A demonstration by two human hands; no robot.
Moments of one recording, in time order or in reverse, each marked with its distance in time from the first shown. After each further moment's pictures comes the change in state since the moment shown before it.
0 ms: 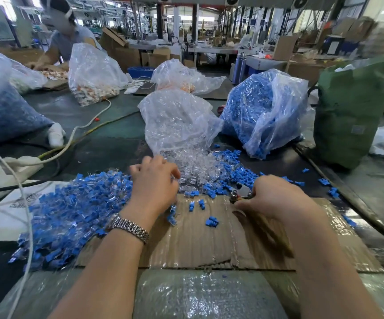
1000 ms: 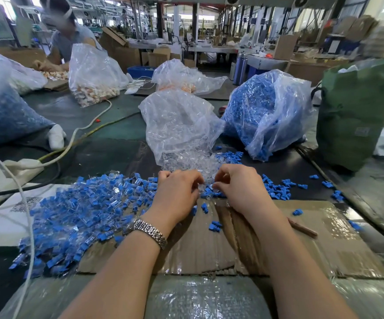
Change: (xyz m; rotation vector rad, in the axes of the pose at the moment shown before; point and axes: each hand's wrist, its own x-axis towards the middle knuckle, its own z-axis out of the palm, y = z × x) left_hand 0.003 0.019 0.023 -0.160 -0.068 0.193; right_hand 0.020 -0.050 0.017 0.449 0.320 -0.218
